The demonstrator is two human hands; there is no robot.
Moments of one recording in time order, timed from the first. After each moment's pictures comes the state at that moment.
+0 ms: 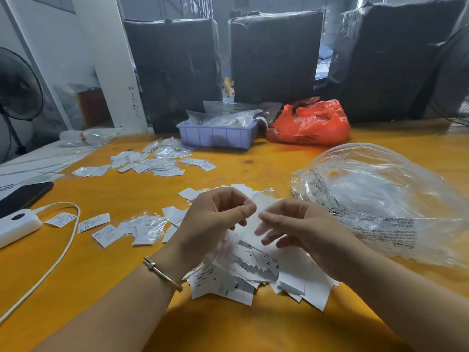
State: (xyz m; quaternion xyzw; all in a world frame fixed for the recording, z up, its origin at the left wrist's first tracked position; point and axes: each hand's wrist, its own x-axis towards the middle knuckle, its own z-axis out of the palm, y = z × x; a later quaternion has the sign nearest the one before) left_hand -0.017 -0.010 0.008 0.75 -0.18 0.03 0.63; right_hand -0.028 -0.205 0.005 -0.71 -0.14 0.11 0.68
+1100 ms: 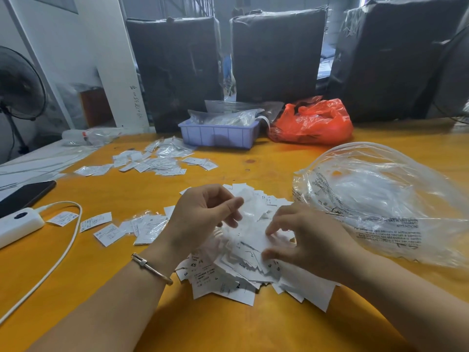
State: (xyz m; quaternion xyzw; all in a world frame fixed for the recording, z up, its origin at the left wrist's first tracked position) left_hand -0.012 0.005 0.013 0.80 -0.16 0.07 0.57; right_hand -0.032 -0.210 0.005 -0.95 -0.26 -0.10 0.17
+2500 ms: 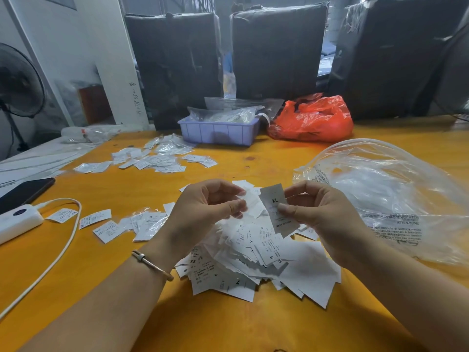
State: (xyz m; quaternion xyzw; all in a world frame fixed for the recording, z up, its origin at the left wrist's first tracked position) left_hand -0.013 0.004 0.013 0.76 -0.16 0.04 0.63; right_hand -0.019 -0.214 0.004 -0.67 -0.09 -0.02 0.74
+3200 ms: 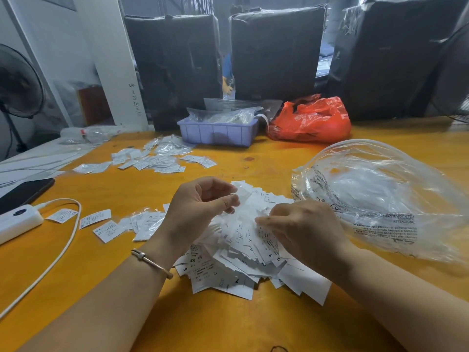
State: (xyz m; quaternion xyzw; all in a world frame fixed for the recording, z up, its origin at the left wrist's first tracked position) left_hand -0.009 0.007 0.010 0.76 -0.14 0.09 0.63; right_hand -0.028 -0.205 -0.002 -0.87 -0.37 -0.31 0.07
